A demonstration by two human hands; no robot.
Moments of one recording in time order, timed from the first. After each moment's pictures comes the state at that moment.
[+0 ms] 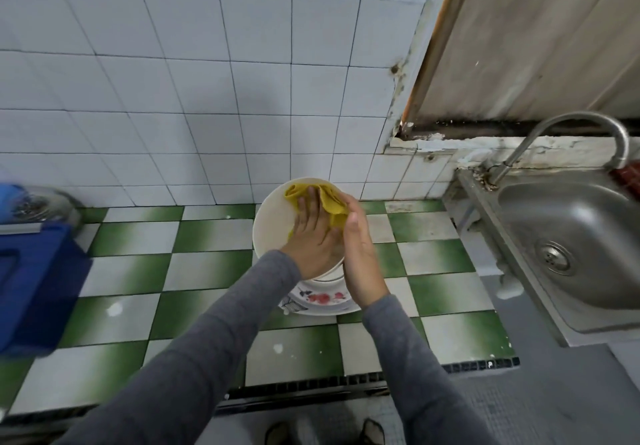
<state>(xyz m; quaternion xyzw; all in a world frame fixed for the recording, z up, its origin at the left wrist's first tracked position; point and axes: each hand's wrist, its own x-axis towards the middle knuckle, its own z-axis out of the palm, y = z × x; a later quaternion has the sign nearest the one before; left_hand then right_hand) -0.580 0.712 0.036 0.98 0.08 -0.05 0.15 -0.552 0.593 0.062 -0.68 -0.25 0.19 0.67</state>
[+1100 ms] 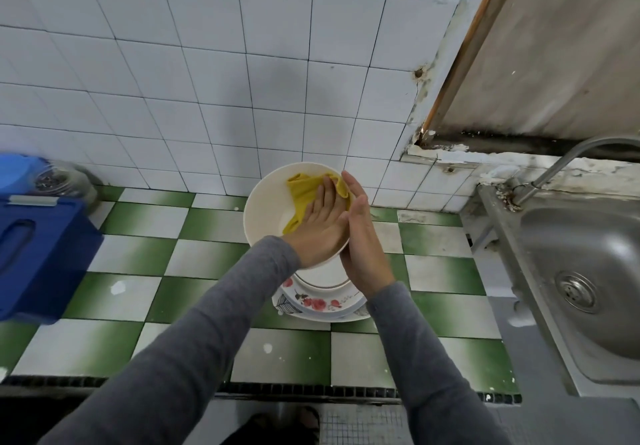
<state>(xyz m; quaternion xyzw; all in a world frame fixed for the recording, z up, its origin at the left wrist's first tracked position) -0.559 0.702 0.077 0.95 0.15 -0.07 0.26 -0.513 0.608 0.077 -0.60 -0.27 0.31 0.69</state>
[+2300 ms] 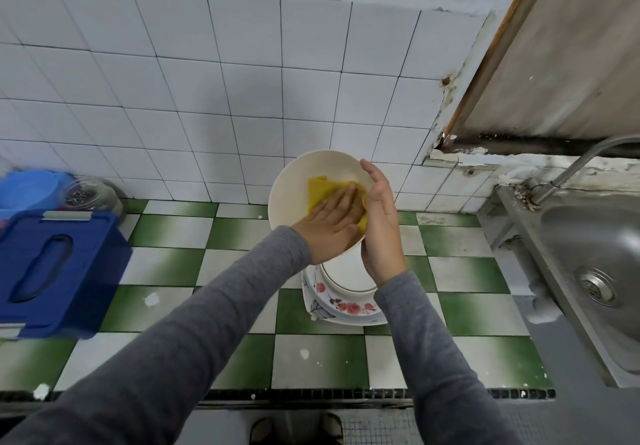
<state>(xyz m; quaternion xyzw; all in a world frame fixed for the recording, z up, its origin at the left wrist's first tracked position) -0.602 0.755 0.096 0.97 0.09 -0.11 0.19 -0.551 0.653 0.106 -0.59 -0.25 0.19 0.74</state>
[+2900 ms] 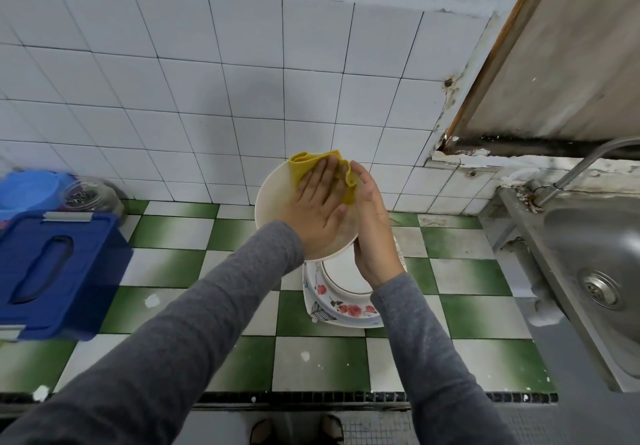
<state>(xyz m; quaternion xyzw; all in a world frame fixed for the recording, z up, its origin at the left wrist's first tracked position) -0.603 0.777 0.089 0.99 0.14 0.05 0.05 -0.554 0.661 0.105 -0.59 -0.24 0.26 0.73</state>
